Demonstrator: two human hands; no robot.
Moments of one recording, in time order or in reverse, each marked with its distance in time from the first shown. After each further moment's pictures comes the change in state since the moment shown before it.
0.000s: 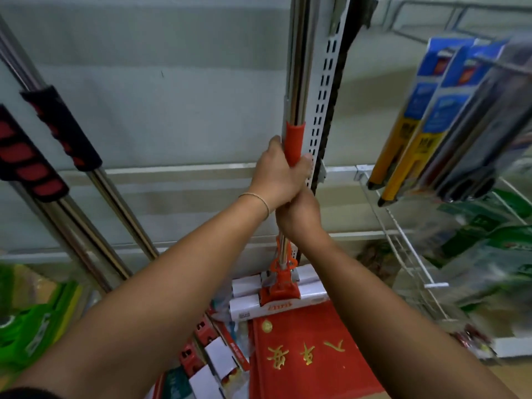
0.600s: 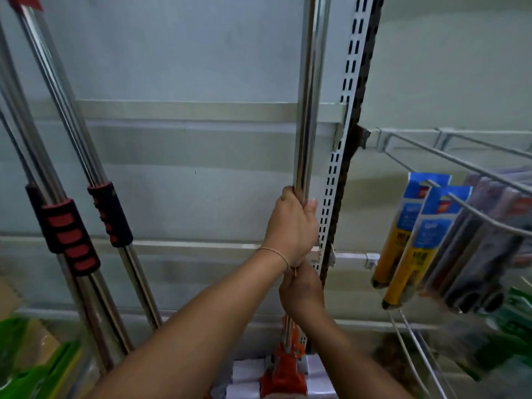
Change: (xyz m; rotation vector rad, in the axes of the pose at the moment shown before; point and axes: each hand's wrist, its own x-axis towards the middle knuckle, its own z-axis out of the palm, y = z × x) left_hand 0.034 0.056 -0.016 0.048 0.181 0.067; right_hand 0.021 -0.009 -0.004 -0.014 -0.006 -0.032
